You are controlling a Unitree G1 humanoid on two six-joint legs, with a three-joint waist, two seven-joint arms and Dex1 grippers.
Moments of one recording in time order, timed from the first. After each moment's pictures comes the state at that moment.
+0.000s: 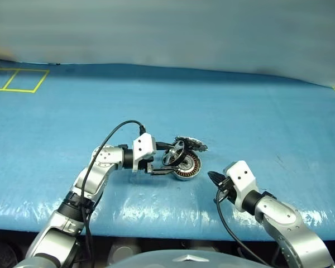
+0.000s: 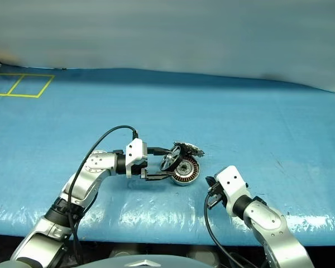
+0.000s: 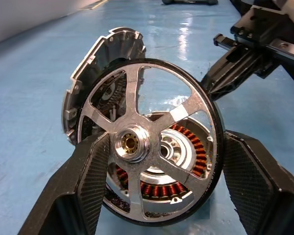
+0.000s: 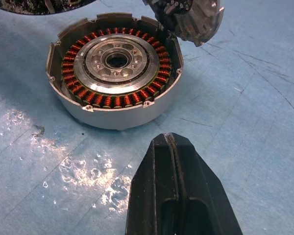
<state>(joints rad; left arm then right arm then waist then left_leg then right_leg) -0.33 0.41 -0.33 0.00 -0.22 0.12 -1.07 0.34 -0.51 0.04 -0.68 0.21 0.62 0.44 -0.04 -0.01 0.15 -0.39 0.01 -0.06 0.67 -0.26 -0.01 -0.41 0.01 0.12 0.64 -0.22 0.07</state>
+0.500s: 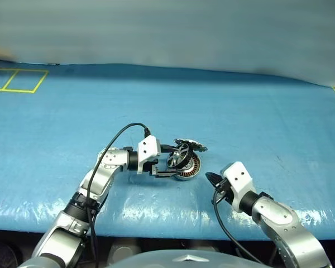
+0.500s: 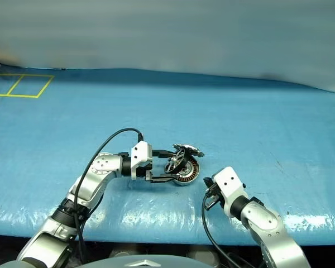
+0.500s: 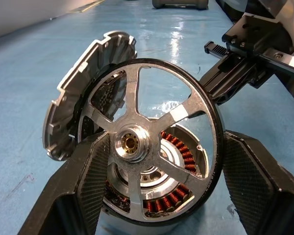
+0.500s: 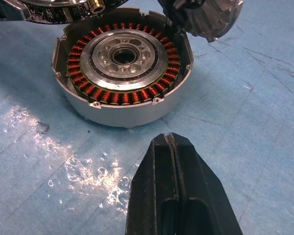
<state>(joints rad) -0.33 0.37 -0.33 0.04 -0.21 0.10 -1.06 0.33 -0.51 0.06 -0.67 0.19 0.61 0.44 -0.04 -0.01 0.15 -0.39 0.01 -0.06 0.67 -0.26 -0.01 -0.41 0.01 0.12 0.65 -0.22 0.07</state>
